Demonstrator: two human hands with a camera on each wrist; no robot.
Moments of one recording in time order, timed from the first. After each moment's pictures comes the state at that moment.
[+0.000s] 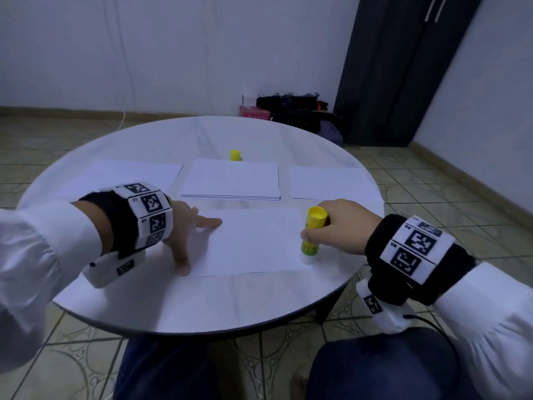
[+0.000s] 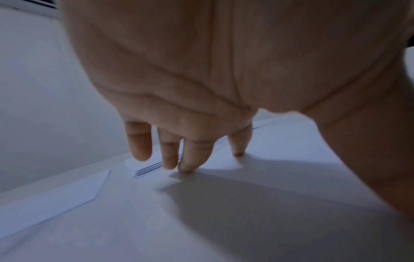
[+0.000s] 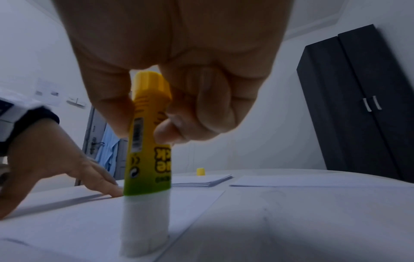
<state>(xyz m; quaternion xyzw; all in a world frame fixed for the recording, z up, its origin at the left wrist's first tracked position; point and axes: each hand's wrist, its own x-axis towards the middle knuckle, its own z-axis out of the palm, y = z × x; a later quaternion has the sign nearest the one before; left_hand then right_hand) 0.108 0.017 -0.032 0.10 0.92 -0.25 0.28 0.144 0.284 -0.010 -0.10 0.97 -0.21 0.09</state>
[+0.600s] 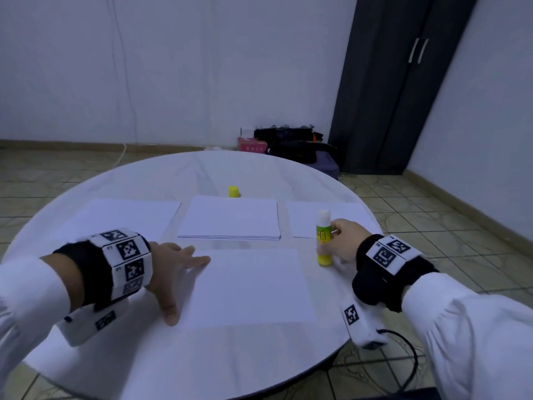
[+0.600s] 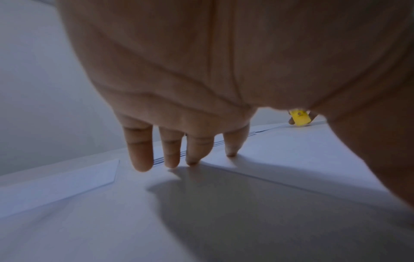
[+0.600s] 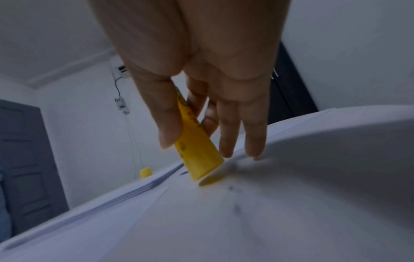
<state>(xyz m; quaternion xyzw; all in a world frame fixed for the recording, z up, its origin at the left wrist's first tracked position) 0.090 -0.012 -0.039 0.12 0.93 -0.19 0.29 0.060 0.306 -0.032 0.07 0.93 -0.35 0.08</state>
